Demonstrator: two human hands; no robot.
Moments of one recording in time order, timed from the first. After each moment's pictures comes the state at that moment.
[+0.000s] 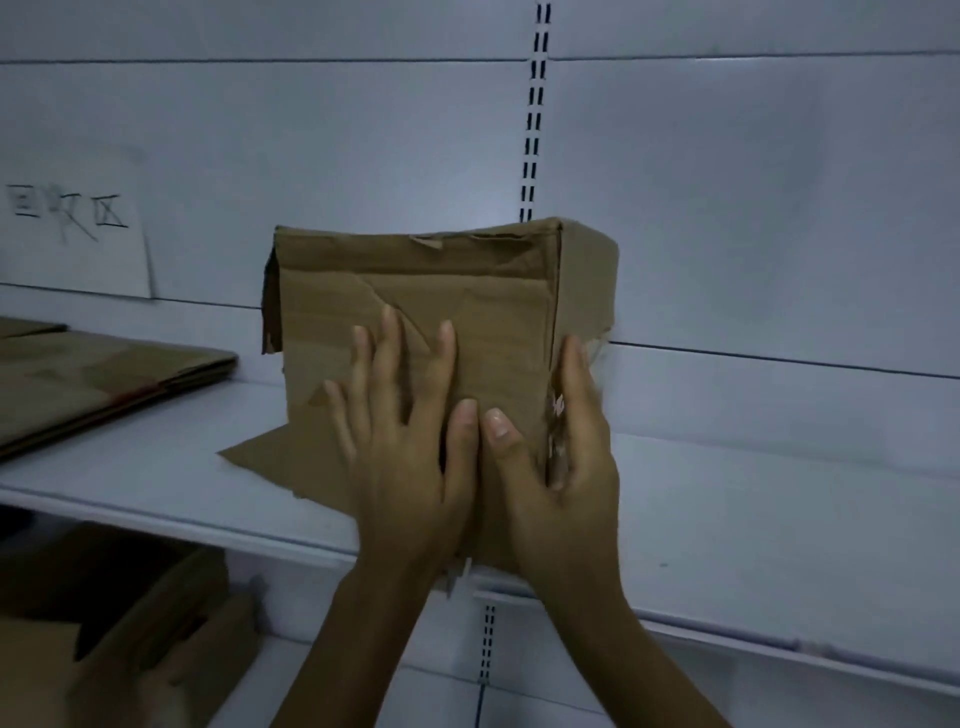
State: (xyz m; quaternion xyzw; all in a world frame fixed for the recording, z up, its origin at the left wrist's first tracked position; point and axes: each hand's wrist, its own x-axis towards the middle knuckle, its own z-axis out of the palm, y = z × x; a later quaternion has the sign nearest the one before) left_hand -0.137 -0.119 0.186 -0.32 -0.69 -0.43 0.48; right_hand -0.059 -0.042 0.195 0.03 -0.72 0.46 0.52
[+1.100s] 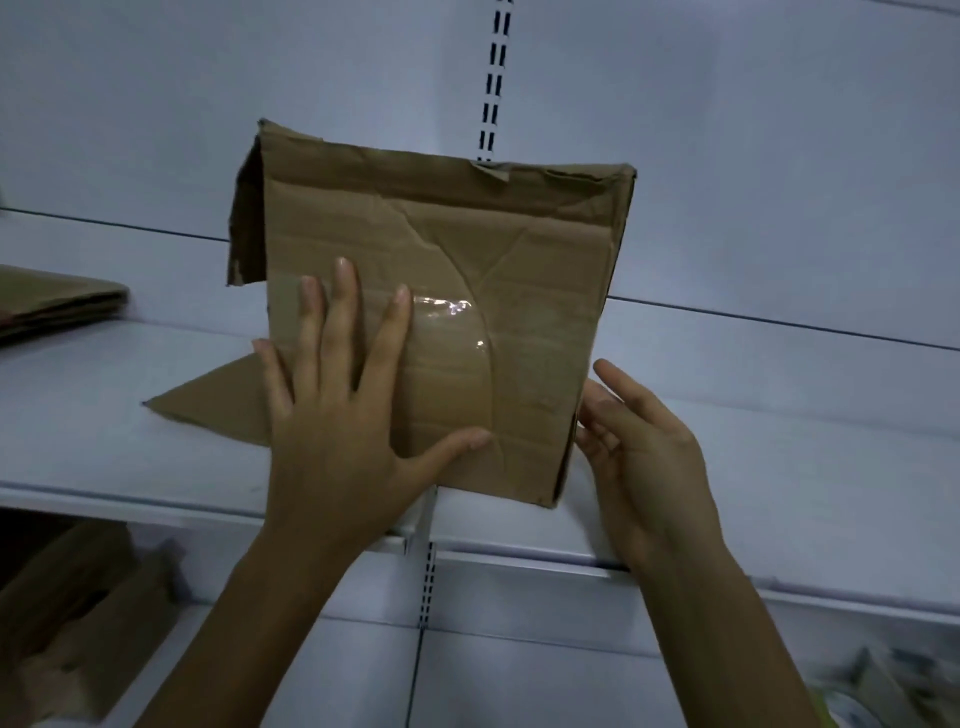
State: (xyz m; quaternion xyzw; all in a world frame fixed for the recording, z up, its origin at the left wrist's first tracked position) left_hand -0.155 -0.132 0.170 -0.35 -0.79 -0.29 0.41; right_hand -0.027 0.015 0.195 -0.15 -0.52 0.74 0.40
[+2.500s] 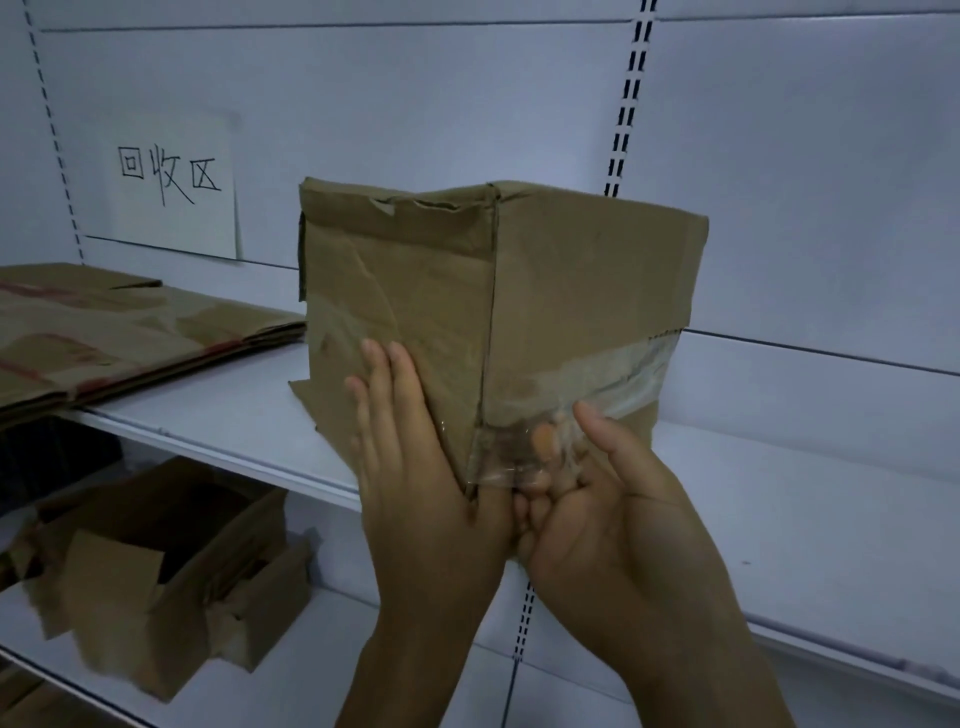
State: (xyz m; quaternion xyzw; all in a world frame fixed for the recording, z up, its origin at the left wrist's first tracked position) left_hand -0.101 -0.160 0.165 -0.20 -0.72 -0.54 0.37; right_hand -0.027 -0.087 0.221 -0.08 -0.33 0.94 0.09
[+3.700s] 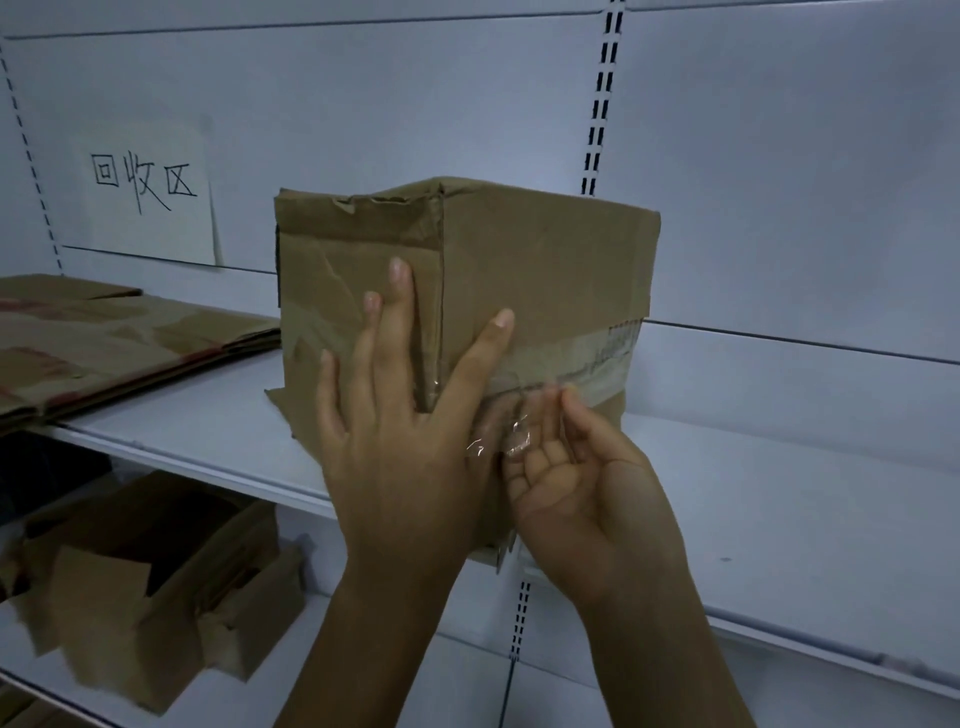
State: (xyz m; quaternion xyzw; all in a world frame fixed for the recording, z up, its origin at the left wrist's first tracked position) left_hand -0.110 -0.156 0.196 -0.23 -0.73 -0.28 0.57; right_hand -0.051 -0.066 0.217 -0.06 -0.20 0.97 0.14
